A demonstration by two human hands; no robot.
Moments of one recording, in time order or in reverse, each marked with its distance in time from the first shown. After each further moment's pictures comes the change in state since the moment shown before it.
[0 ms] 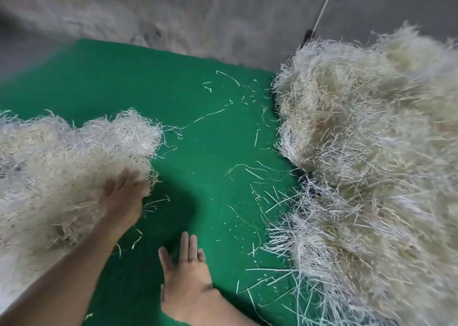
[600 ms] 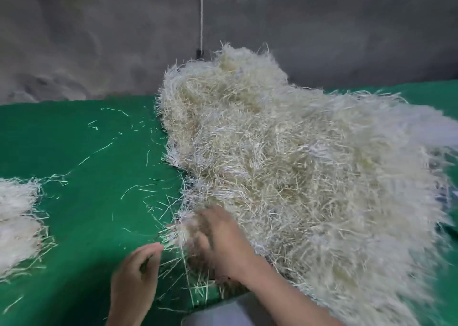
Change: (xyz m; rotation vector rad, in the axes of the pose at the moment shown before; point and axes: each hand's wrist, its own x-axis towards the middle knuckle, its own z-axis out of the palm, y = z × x) left_hand -0.208 0.225 -0.061 -0.794 0.210 0.438; right_hand -0.237 0.182 -0.021 0.495 0.856 0.242
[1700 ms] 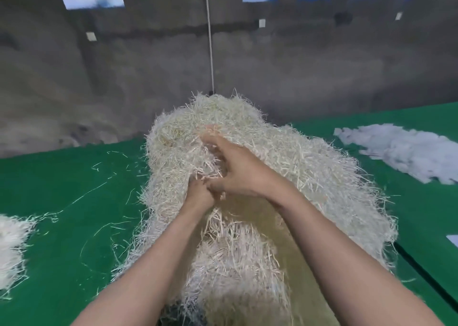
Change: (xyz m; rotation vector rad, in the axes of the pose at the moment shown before) left_hand 0.107 0.323 0.111 -0.560 -0.200 -0.264; right_hand 0.004 0.089 -0.290 0.145 0.047 -0.306
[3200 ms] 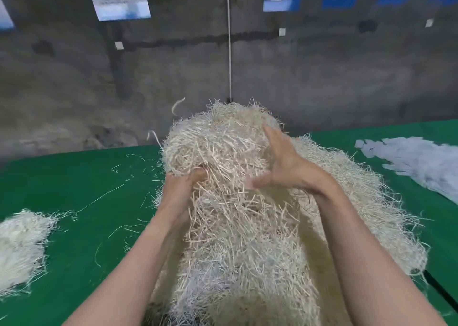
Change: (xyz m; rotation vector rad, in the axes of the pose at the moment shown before) left_hand 0.018 0.007 -0.049 -0.285 0.202 -0.010; right_hand 0.018 0.055 -0.035 -0.084 -0.057 0.251
